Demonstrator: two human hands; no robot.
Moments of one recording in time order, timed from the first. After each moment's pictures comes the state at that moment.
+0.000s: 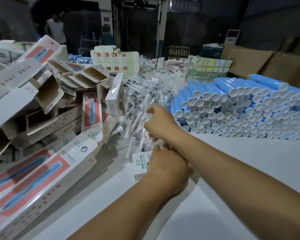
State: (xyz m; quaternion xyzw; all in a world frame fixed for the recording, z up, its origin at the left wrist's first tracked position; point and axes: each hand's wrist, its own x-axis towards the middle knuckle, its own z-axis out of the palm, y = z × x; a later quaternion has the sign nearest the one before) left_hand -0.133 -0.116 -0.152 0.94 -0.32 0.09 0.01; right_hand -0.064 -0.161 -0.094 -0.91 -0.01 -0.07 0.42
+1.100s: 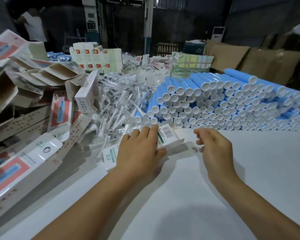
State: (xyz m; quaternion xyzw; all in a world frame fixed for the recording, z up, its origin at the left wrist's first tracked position) left_hand -0.107 -0.123 -0.161 0.94 -0.24 0.21 0.12; right_hand -0.166 -0.289 -0.144 -0.71 0.15 -0.33 0.61
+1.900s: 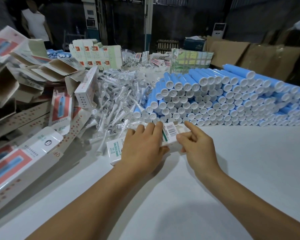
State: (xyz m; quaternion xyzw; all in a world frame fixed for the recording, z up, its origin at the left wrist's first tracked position) left_hand -0.114 -0.134 -0.165 0.93 -0.26 0.25 0.10; right_hand -0.157 -0.276 -0.161 -0.75 0.08 -0.25 0.61
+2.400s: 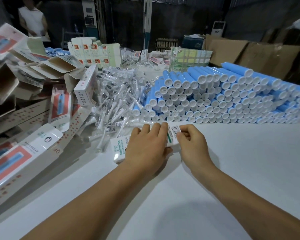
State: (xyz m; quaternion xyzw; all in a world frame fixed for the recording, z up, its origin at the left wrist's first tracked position) left_hand -0.125 -0.142 -0.166 0.92 -0.28 0.27 0.07; right_hand -0.159 -0.267 -0.159 -0.78 0.11 -0.25 0.56
